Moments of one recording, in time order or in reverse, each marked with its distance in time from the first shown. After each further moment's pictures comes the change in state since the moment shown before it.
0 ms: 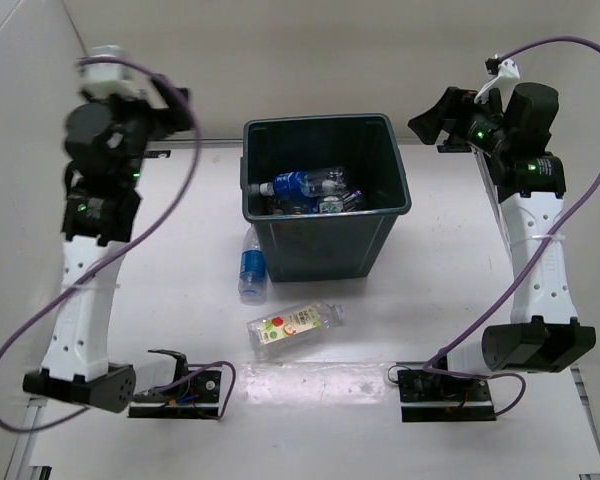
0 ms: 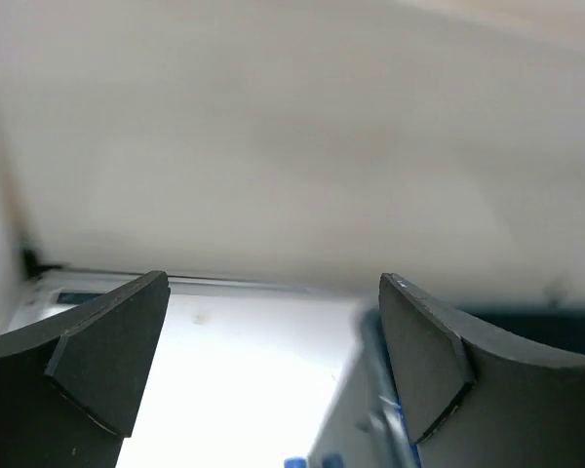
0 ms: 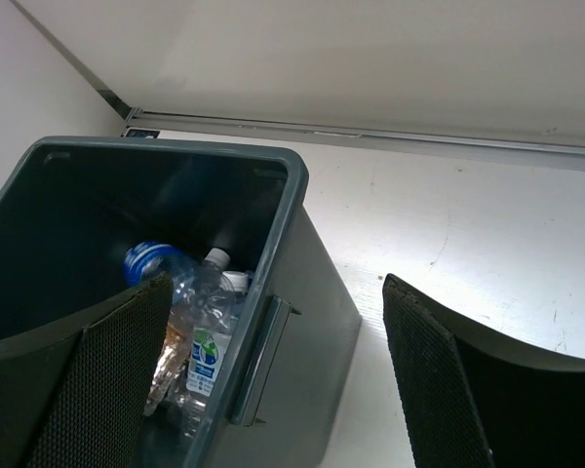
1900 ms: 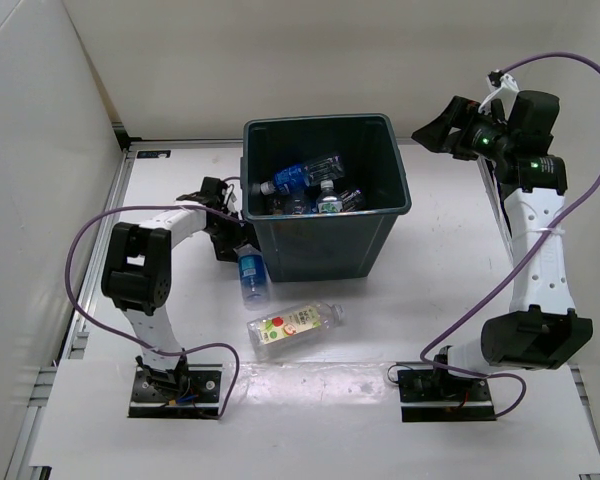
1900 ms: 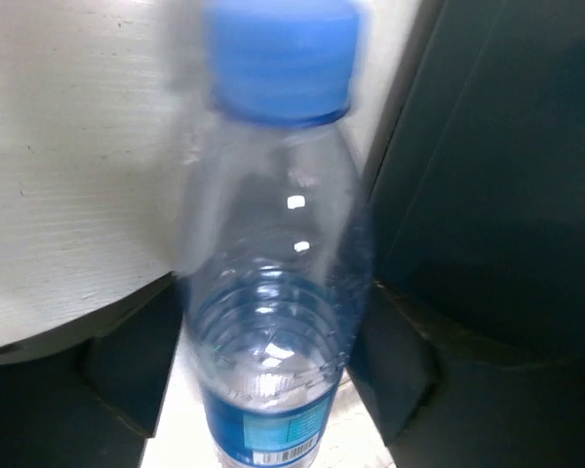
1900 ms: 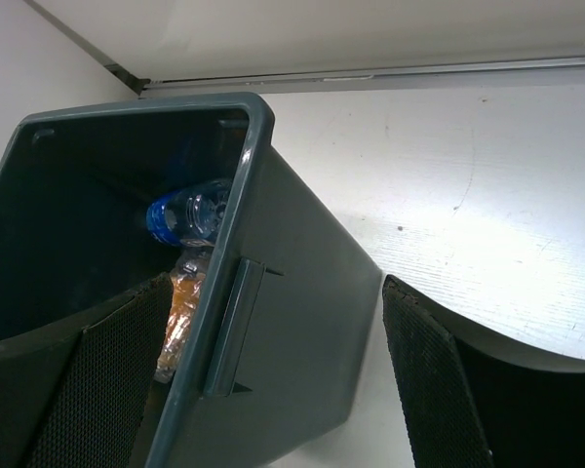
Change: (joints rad) left arm 0.018 0.593 -0.522 -0.251 0.423 -0.383; right arm -0.069 0.026 -0.042 -0.064 -0.100 0.053
